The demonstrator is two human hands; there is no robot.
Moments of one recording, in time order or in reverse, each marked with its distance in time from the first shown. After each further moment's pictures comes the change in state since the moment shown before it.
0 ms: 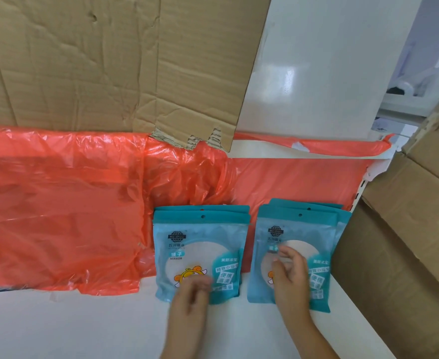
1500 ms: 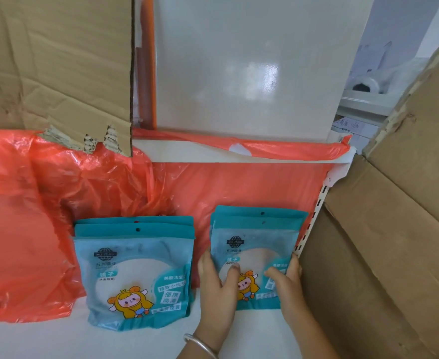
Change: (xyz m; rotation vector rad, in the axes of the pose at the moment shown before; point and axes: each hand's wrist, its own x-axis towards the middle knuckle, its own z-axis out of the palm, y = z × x) left_hand 0.036 0.017 0.164 -0.108 -0.025 -0.039; right_hand 0.102 0.074 -0.069 0.140 -0.166 0.384
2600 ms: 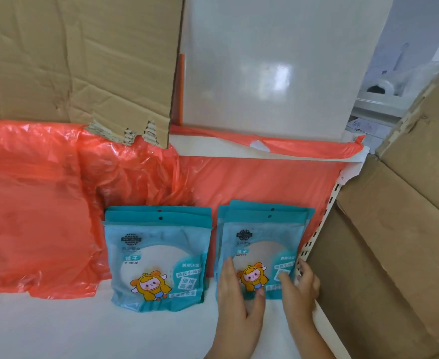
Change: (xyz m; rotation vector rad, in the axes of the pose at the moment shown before) left_hand -0.052 0.001 -0.017 0.258 -0.192 0.022; right_hand -0.024 0.025 0.009 -0.329 0.344 -0.072
